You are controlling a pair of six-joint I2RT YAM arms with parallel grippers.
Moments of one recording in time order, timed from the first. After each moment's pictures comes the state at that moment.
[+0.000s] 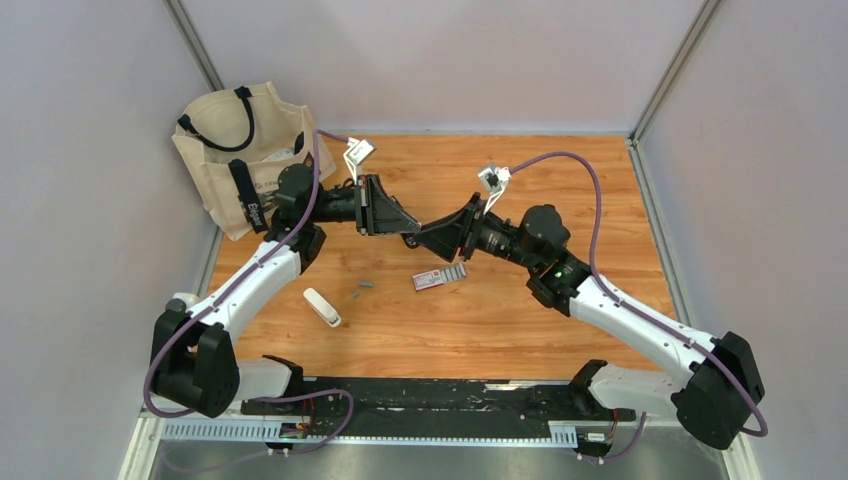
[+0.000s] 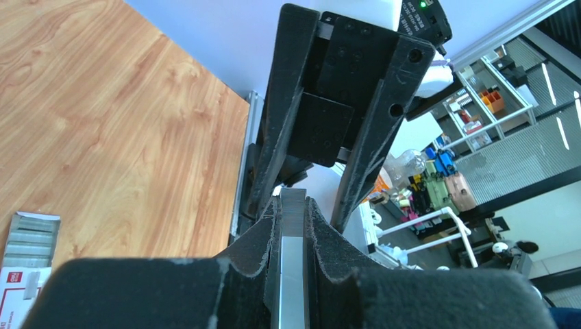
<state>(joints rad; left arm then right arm) -0.35 1.29 0.90 0.55 1.21 -0.98 0.75 1.13 0.83 0.41 -0.43 0.67</state>
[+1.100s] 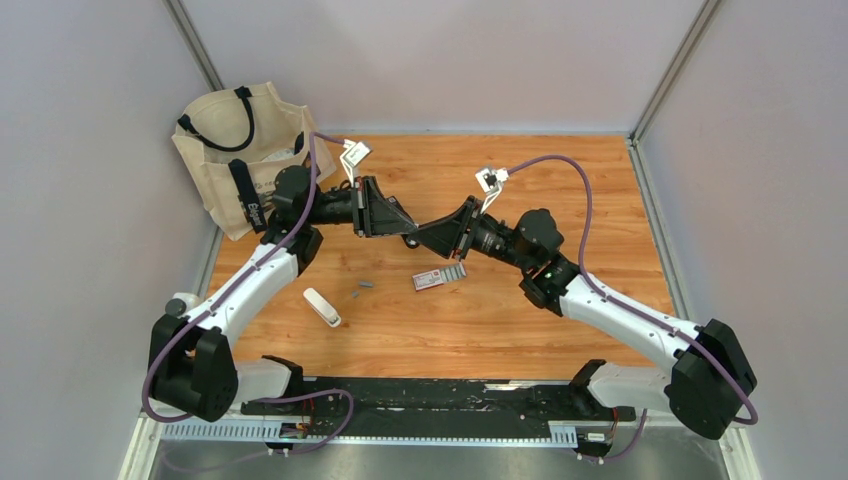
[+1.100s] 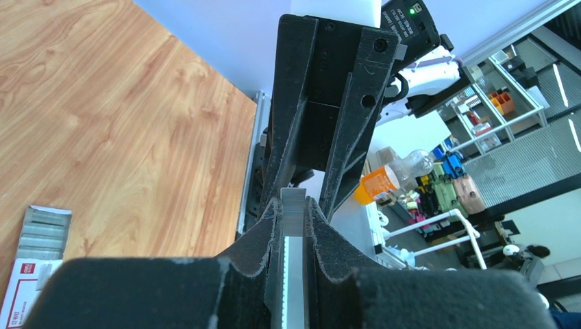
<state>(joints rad) -0.34 1.26 0.89 0.52 1.20 -0.94 0.76 1.20 0.78 0.58 -0.44 0.79</state>
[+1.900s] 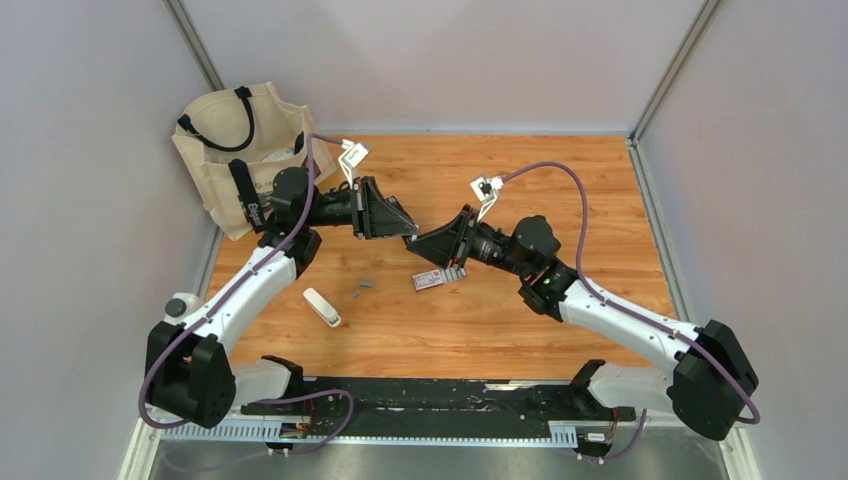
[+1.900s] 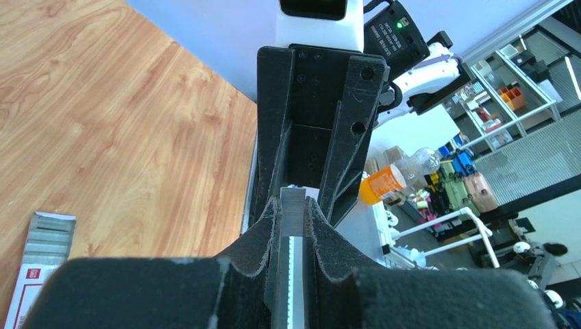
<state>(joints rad) -0.34 1.24 0.89 0.50 1.19 -0.91 0.79 1.19 0.75 0.58 -0.44 0.81</state>
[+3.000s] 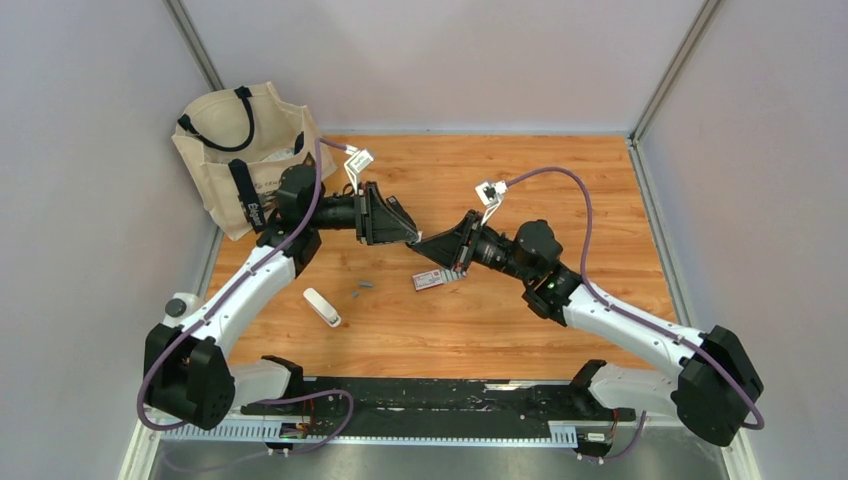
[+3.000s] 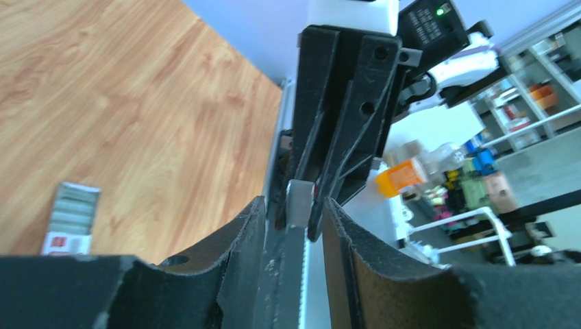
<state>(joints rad) -0.35 1.23 0.90 0.31 1.17 -0.74 0.78 1.16 0.72 0.55 -0.39 0.81</state>
